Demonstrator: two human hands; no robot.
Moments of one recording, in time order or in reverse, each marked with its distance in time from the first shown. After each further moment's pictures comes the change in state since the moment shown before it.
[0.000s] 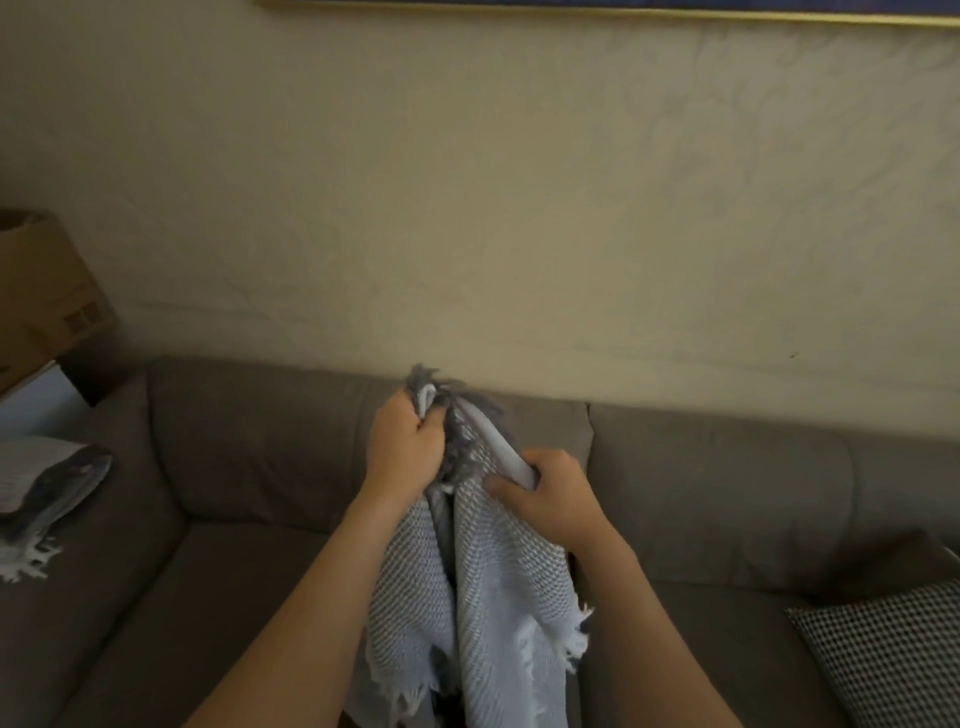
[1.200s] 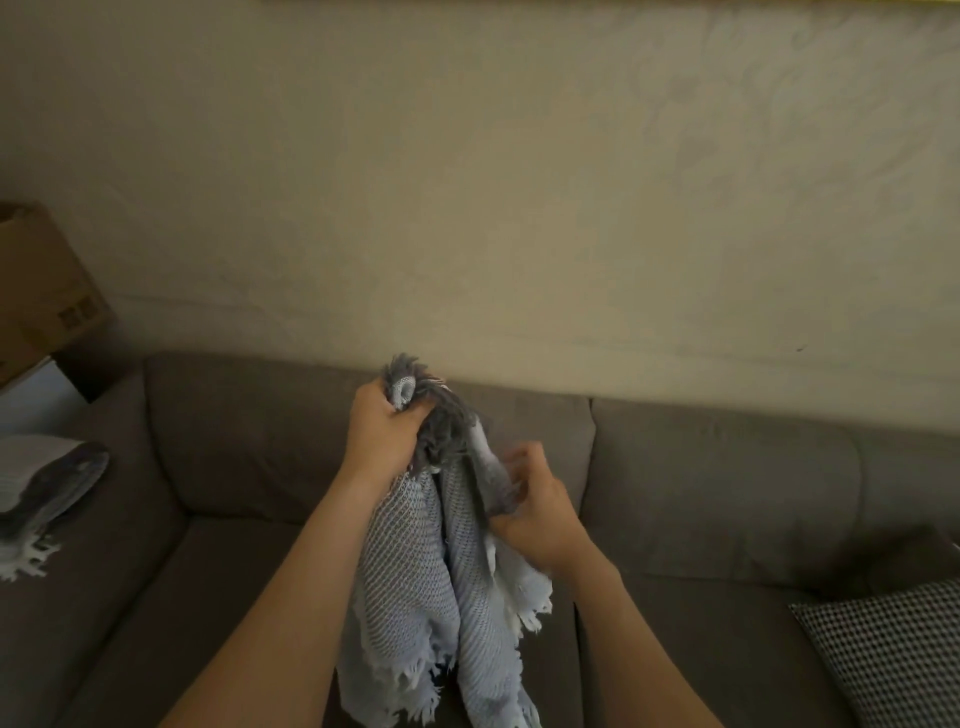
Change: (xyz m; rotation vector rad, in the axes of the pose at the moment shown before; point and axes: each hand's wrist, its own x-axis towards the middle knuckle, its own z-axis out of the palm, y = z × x) left_hand 0.024 -0.011 -0.011 -0.242 -0.030 -0.064; right_hand -0.003 0.027 0.030 0.055 -0.097 0.085
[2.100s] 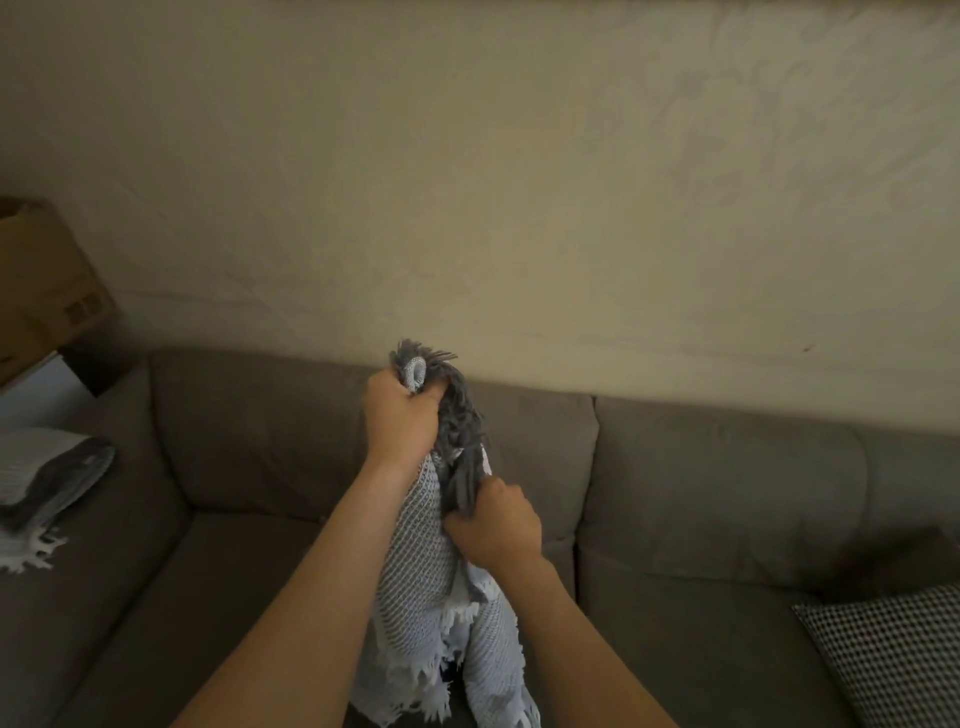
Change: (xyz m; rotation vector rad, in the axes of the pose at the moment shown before) left_hand 0.002 0.014 0.024 0.005 0.173 -0.050; right_hand 0.007 -0.044 0.051 -0.264 -0.036 0.279
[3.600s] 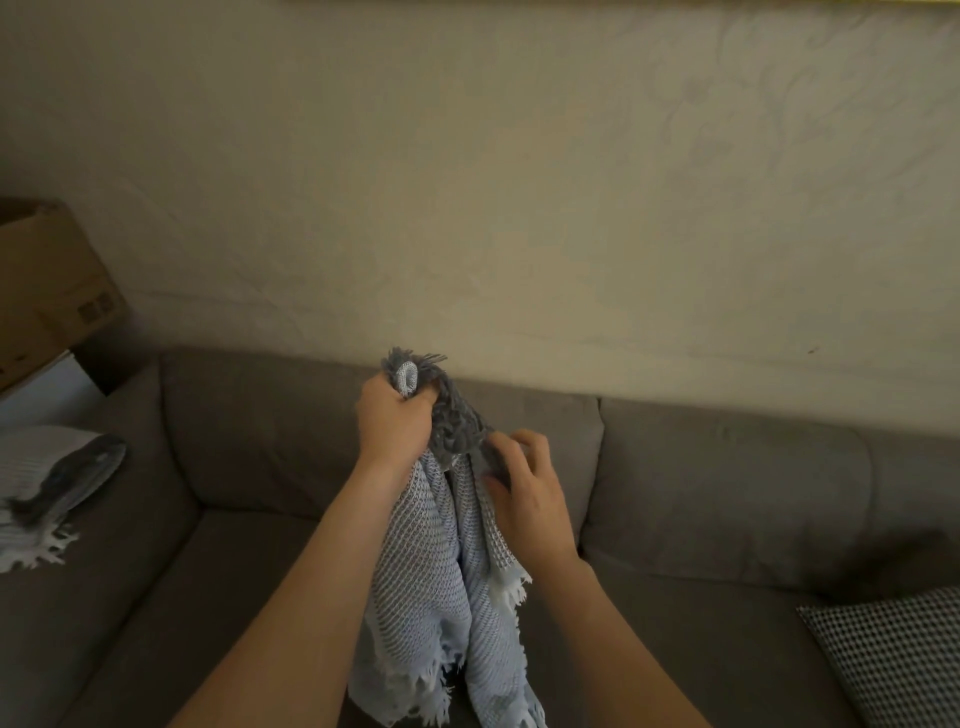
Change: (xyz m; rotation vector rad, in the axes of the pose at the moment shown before) left_hand 0.000 -0.004 -0.023 0.029 0.003 -0.082; right_hand 0.004 0.032 -0.009 0.026 0.451 -0.564
